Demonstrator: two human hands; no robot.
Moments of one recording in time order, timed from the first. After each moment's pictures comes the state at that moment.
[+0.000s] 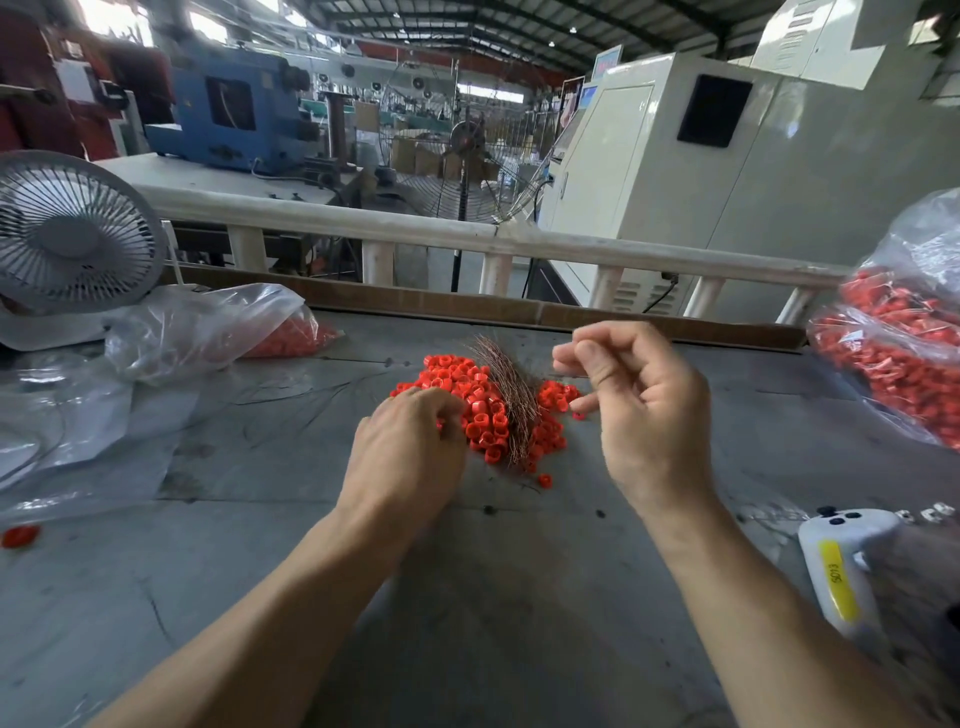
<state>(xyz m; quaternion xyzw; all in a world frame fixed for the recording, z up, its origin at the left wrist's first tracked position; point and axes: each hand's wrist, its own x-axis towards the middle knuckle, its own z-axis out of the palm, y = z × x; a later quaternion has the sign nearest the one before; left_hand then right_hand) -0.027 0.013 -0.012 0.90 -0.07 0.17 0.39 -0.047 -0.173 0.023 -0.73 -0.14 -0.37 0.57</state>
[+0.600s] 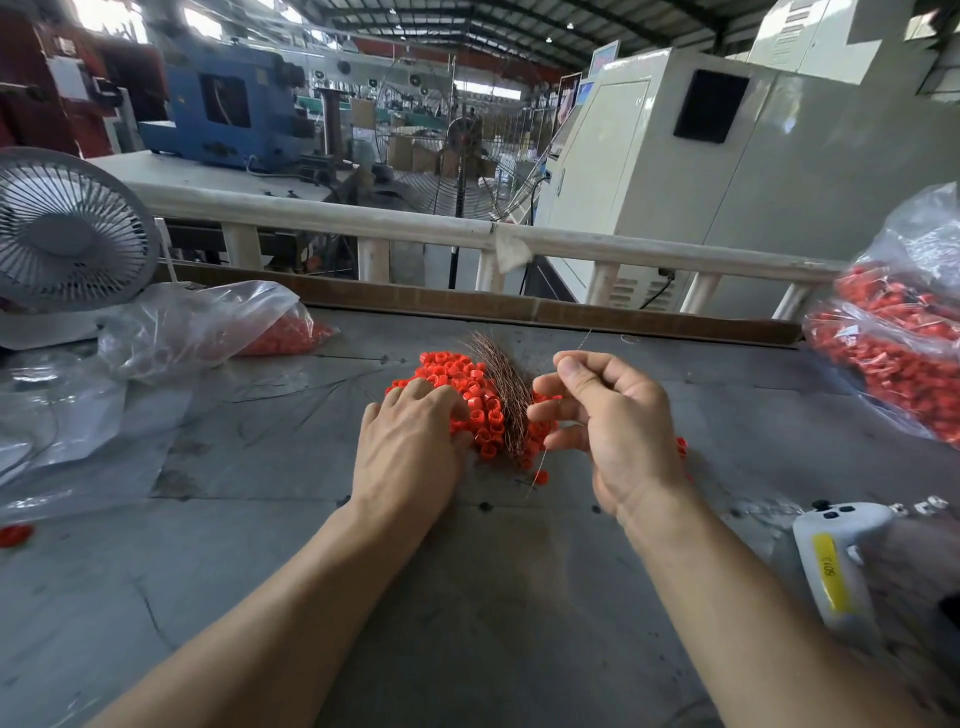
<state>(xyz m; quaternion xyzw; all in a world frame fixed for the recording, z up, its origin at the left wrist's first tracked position) -0.012 0.008 -0.027 0.94 -0.11 0.20 0.26 -0.041 -0.161 0.016 -0.63 0.03 -0.18 0.75</state>
